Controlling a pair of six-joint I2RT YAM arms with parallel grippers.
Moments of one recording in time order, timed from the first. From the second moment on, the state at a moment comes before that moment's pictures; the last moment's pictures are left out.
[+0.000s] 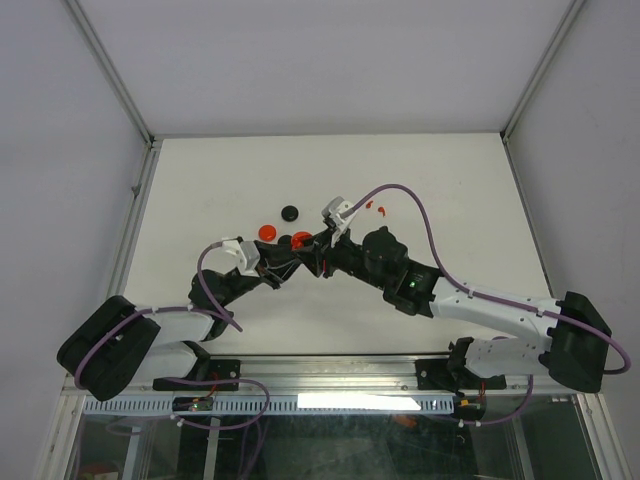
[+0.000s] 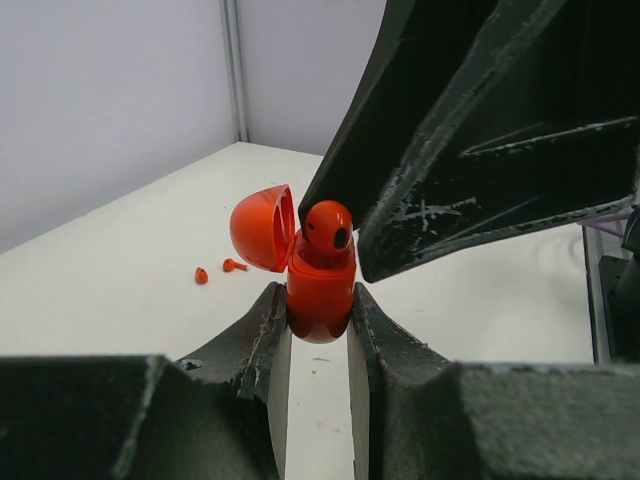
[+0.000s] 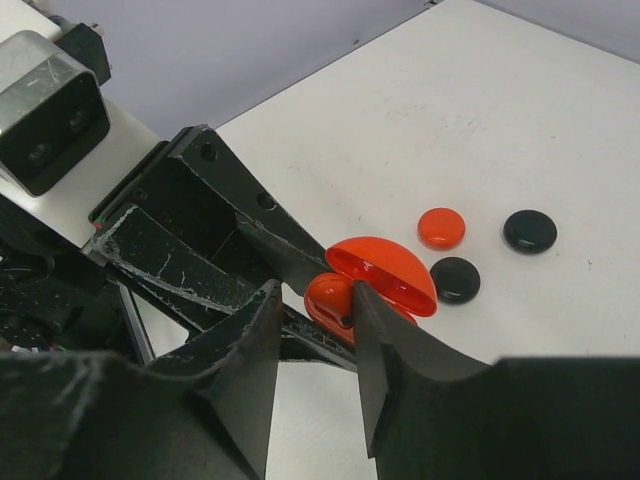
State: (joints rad) left arm -0.62 1.24 0.14 1.48 0.45 -0.16; right arm 1.07 1.19 0.79 0.31 0.05 0.18
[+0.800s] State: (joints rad) left arm -0.62 1.30 0.13 1.50 0.49 -0.24; right arm 0.92 1.15 0.91 0.02 -0.09 0.16
